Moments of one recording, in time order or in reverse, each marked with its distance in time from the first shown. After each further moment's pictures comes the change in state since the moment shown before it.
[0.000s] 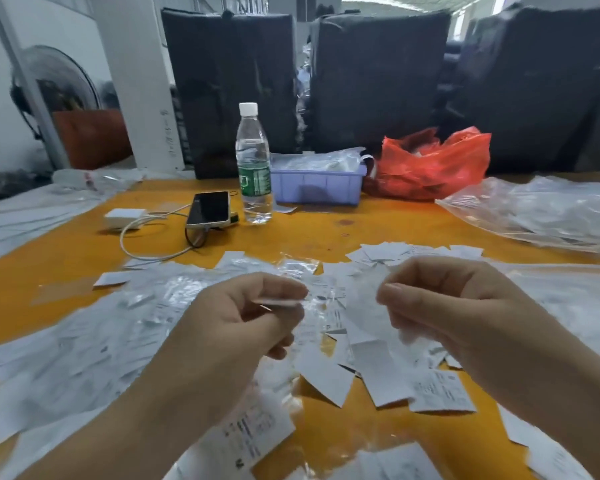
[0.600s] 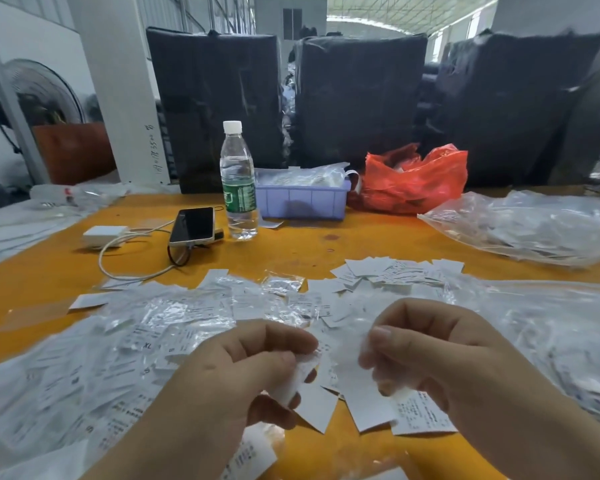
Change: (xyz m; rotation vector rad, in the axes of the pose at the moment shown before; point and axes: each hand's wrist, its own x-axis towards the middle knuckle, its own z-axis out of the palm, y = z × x) left_hand -0.003 0.003 0.018 -0.365 -0.186 -0.260; right_hand -0.016 0.003 0.003 0.116 -0.016 0.104
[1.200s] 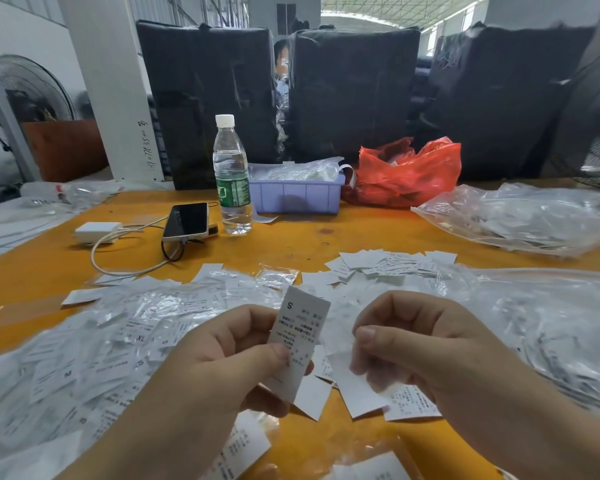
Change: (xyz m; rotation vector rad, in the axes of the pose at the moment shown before) left_hand -0.002 -0.003 -0.006 0.042 -0.007 0.086; right_hand -0.001 0.006 0.001 -0.006 -0.012 0.003
